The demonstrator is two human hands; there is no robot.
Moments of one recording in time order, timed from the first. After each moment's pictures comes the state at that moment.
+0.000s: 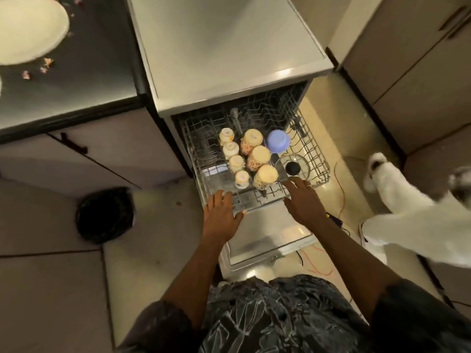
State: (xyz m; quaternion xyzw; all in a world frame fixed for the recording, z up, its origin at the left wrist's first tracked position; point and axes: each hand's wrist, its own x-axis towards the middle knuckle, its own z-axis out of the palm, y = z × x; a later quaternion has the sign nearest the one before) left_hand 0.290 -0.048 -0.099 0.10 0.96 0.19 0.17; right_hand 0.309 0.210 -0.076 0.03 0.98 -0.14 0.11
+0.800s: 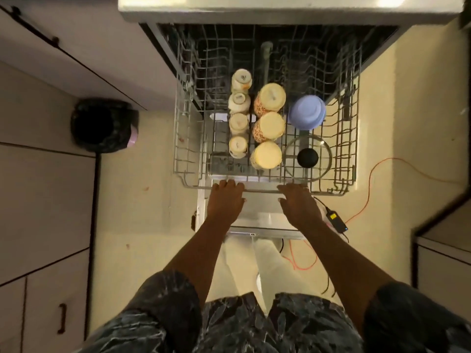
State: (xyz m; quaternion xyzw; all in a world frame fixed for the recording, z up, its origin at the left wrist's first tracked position) left_hand 0.281 0.087 -0.199 0.03 0.96 0.07 0.28; right_hand 0.261 0.304 -0.196 -0.08 0.94 -0.17 0.30
